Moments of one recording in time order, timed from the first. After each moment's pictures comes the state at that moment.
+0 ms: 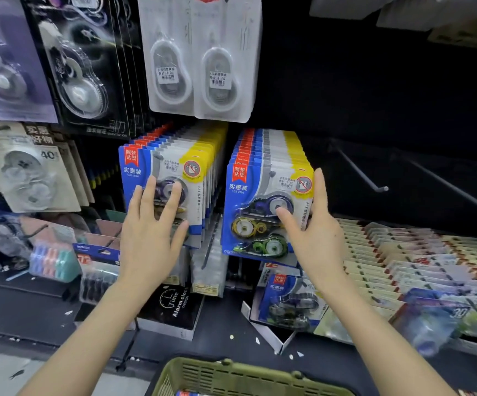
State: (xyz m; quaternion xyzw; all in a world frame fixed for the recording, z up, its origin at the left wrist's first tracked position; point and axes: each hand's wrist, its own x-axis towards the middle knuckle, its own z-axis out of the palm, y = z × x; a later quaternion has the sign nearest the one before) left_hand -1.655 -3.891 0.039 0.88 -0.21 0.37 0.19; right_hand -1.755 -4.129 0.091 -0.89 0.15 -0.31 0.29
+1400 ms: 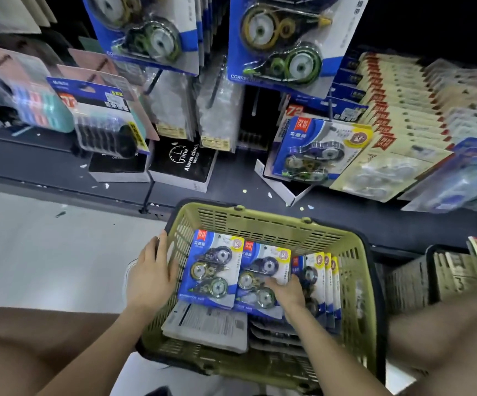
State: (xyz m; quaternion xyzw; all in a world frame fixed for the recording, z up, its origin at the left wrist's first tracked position) left_hand -1.845 -3.813 -0.227 0.98 -0.10 -0.06 0.17; right_hand -1.930 -4.091 -0.295 -0.69 0.50 0.19 0.49
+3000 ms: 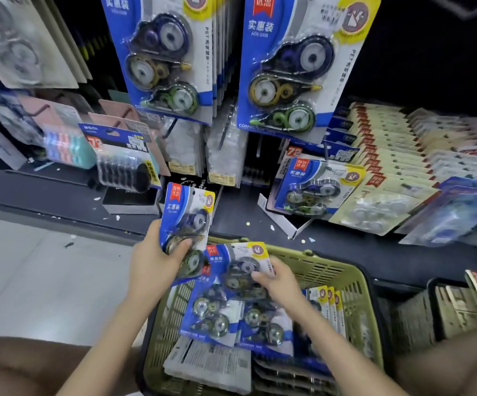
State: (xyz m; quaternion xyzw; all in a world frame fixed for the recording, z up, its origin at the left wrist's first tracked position) left_hand -1.808 -3.849 -0.098 0.89 0.00 0.02 0.46; right_hand -1.870 -4.079 -0.186 -0.78 0.22 0.10 0.58
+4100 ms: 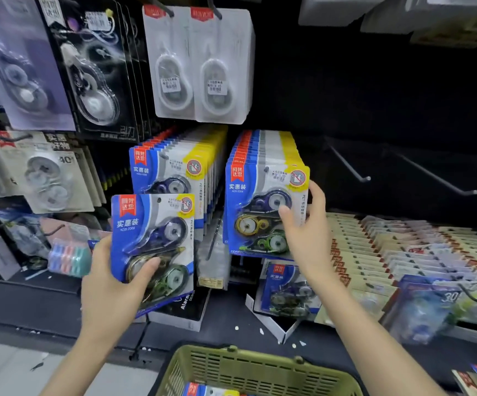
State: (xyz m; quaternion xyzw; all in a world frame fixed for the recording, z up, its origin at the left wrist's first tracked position) left_hand -1.760 -3.844 0.041 0.77 -0.08 0.23 0.59; right_hand -1.772 -4.115 0.085 -0.79 0.11 -0.36 0.48
